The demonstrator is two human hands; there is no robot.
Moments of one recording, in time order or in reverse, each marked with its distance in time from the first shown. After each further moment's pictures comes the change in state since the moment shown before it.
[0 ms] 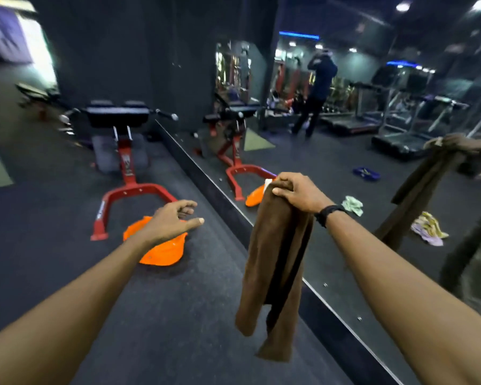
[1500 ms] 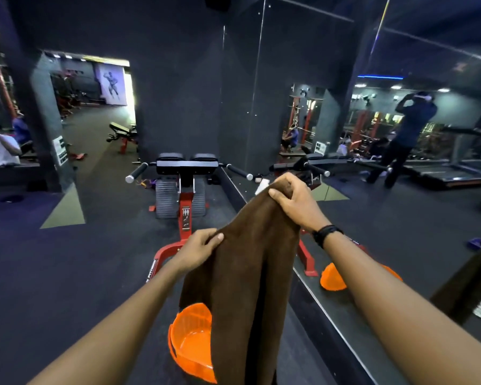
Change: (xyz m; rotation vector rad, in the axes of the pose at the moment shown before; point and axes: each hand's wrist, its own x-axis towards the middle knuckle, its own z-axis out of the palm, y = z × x) left_hand 0.467 -0.201 -0.248 -0.036 0.087 0.110; right_hand 0.589 -0.098 0.212 0.378 0.156 -0.202
